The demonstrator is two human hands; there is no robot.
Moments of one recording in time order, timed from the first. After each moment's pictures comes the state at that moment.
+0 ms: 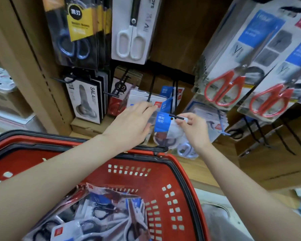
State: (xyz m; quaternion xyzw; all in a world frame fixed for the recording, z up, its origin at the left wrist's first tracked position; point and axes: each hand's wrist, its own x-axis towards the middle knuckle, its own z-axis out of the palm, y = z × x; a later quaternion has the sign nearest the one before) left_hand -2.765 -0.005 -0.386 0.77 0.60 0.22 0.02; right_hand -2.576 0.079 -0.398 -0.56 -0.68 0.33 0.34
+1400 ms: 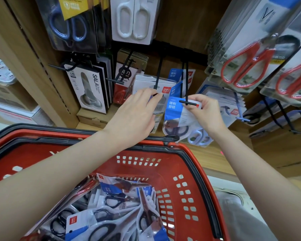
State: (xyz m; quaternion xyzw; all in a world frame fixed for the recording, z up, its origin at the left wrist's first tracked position) left_hand -2.770 -0.013 -0.396 0.78 0.59 0.21 -0.06; right_hand -2.575 0.094 -0.405 -0.50 -0.73 0.33 0.32
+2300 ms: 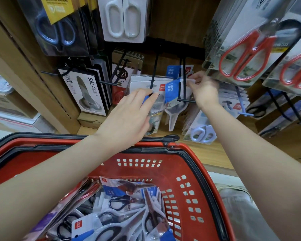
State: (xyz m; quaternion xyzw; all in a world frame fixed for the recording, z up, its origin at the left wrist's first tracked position) left_hand -2.775 -0.012 -0.396 0.79 0.59 0.16 -0.06; right_hand -2.595 0.156 -0.409 -0.62 -0.67 0.24 0.31
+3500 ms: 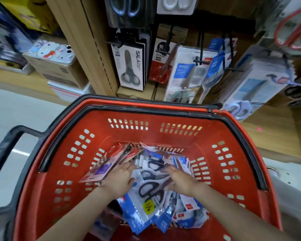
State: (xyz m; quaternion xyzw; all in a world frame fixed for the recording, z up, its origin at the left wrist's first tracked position) left_hand -2.839 -0.229 -0.559 0.67 0.68 -0.05 0.29; right_hand -2.616 -0.130 -0.582 -0.37 -0.80 0.40 -0.24
